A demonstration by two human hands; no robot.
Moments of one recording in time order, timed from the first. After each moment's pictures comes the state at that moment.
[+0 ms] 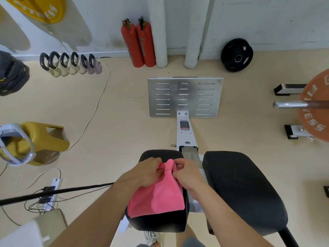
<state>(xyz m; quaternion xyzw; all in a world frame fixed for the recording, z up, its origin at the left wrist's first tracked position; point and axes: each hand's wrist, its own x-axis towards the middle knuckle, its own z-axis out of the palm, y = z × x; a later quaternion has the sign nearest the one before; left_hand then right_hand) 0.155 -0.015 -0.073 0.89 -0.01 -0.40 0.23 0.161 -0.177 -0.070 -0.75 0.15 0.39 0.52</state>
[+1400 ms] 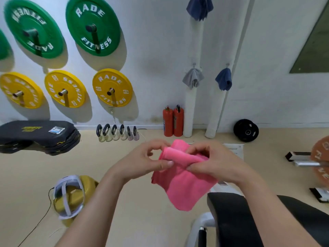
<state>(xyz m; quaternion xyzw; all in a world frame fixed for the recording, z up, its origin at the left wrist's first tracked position) 0.021 0.278 0.224 0.85 -0.11 -0.07 0.50 0.044 0.051 0.251 -0.83 -0.28 0.15 0.46</state>
